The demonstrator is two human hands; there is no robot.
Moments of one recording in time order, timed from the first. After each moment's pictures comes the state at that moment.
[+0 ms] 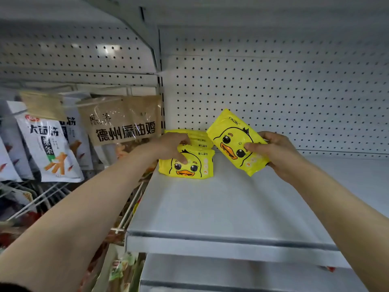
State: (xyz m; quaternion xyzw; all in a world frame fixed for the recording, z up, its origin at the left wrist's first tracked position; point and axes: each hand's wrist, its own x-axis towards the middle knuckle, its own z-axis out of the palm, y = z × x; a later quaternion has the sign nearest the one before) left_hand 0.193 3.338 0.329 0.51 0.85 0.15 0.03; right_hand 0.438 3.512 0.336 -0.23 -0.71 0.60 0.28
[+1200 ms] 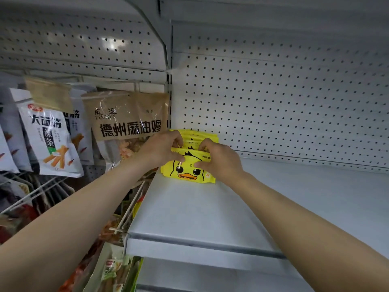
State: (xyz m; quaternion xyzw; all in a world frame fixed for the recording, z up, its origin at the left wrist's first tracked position) left_hand 0.185 3.303 0.310 0.47 0.83 0.29 -0.06; right_hand 0.331 3.449 0.300 -0.17 -0.95 0.11 0.23
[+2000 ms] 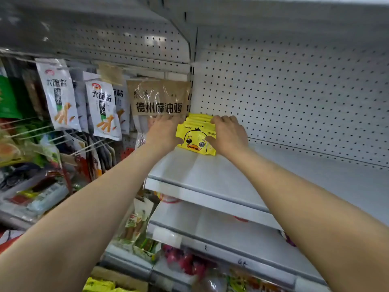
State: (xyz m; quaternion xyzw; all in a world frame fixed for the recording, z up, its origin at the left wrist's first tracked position) left_hand 0.297 3.241 0.316 0.31 0.90 0.23 -0.18; right_hand 0.395 3.414 0.333 -0.12 -0.96 -0.02 0.25
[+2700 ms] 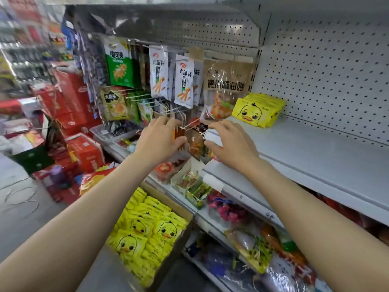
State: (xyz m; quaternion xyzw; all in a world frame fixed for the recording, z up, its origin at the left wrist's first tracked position) left_hand 0.536 3.051 0.294 0.14 0.96 0.13 -0.22; right_hand 0.554 3.267 0.297 0.13 -0.96 0.11 0.21
